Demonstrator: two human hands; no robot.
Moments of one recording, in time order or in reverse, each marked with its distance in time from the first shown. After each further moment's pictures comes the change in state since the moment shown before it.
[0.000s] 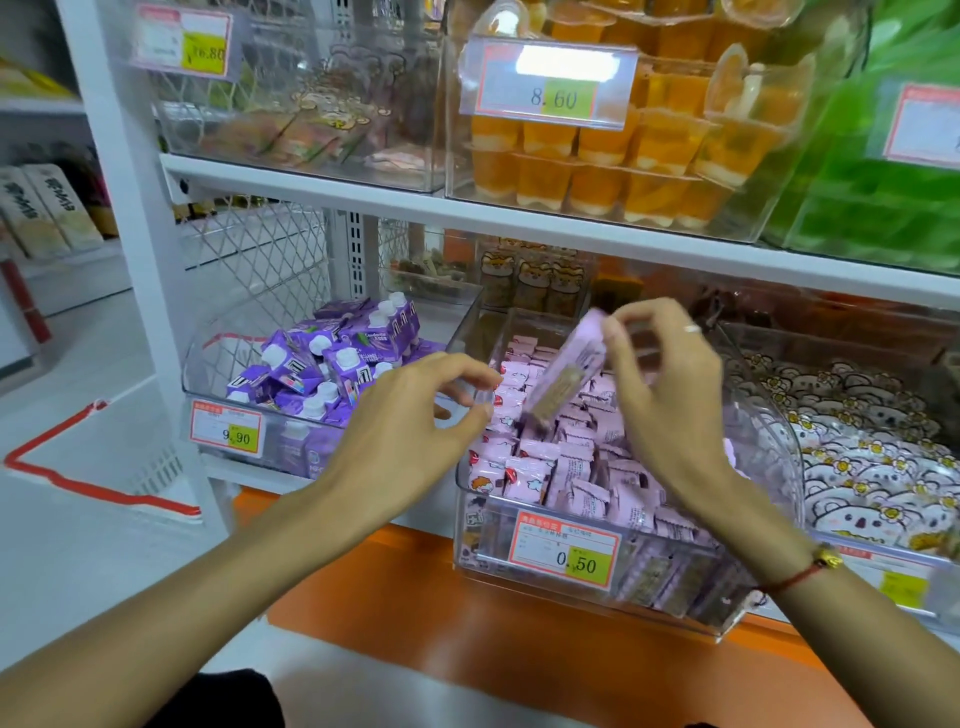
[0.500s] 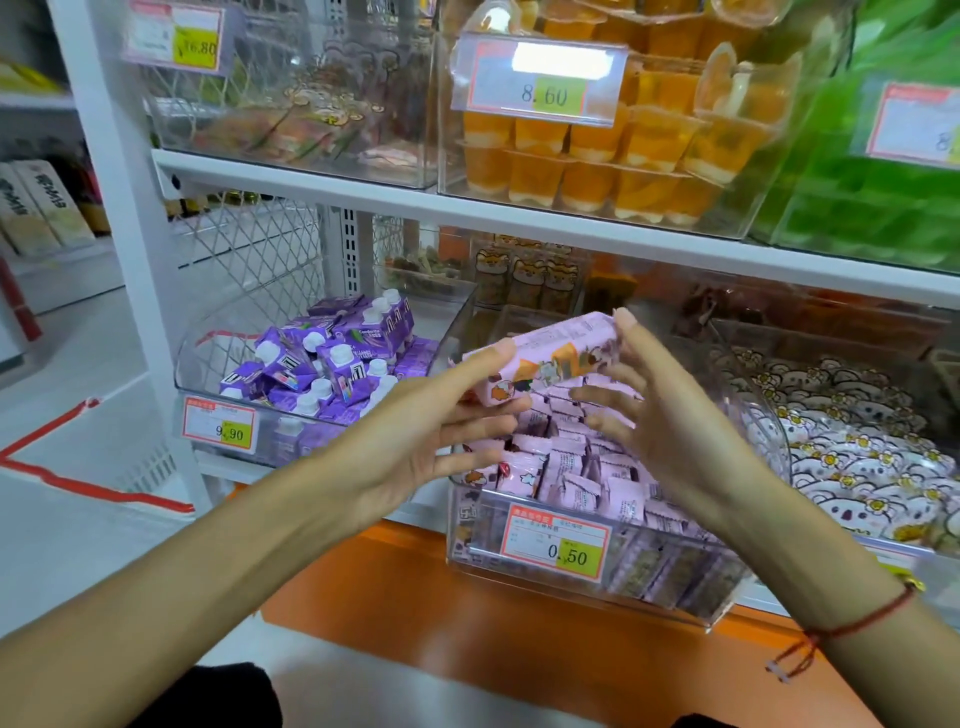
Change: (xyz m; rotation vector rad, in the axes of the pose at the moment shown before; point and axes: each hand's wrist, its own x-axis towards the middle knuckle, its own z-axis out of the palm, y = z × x) left_hand 0.004 0.027 -0.002 -0.922 -0.311 -0.653; right_hand -0.007 -0.020 -0.023 0.853 -0.339 0.876
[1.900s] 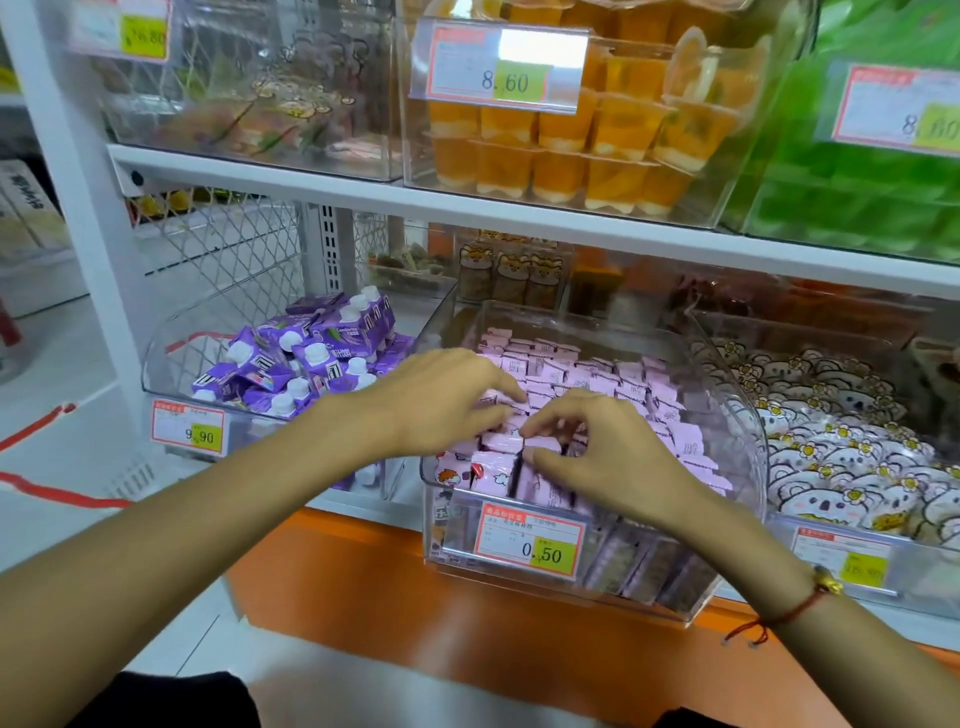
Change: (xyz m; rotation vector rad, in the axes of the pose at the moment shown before) left_hand 0.058 0.006 0.002 1.610 -0.100 0.539; right_hand 0.015 0.037 -0.020 -1.139 -0.093 -0.395
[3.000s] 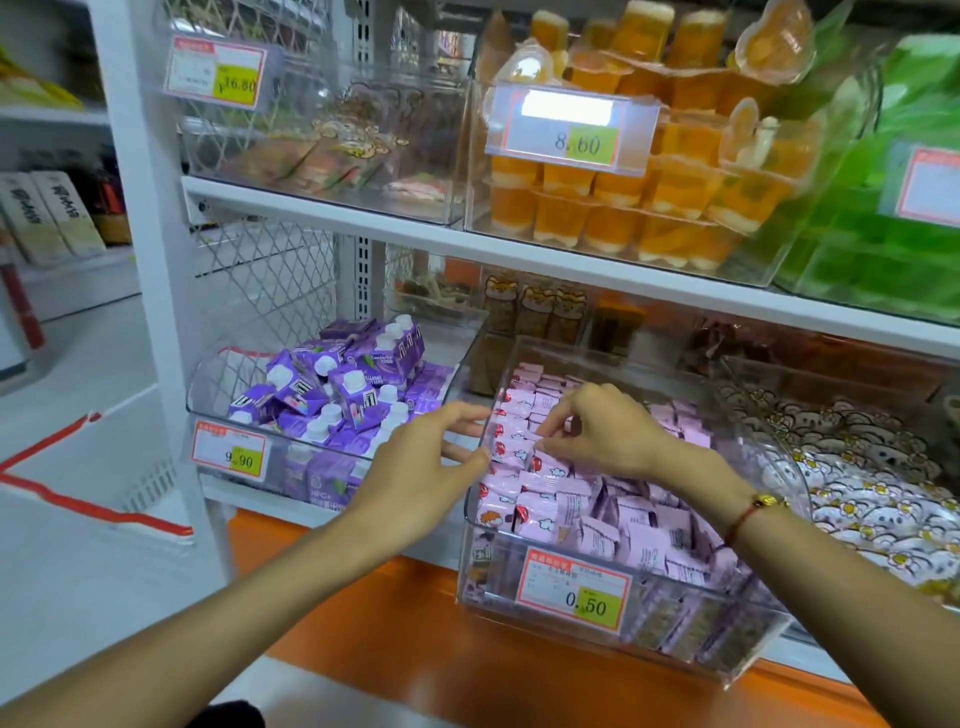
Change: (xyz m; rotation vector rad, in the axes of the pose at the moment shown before) left_hand -0.049 -0.016 0.032 -0.791 0.354 -0.381; right_hand 0.077 0.004 0.003 -0.247 -0.212 0.033
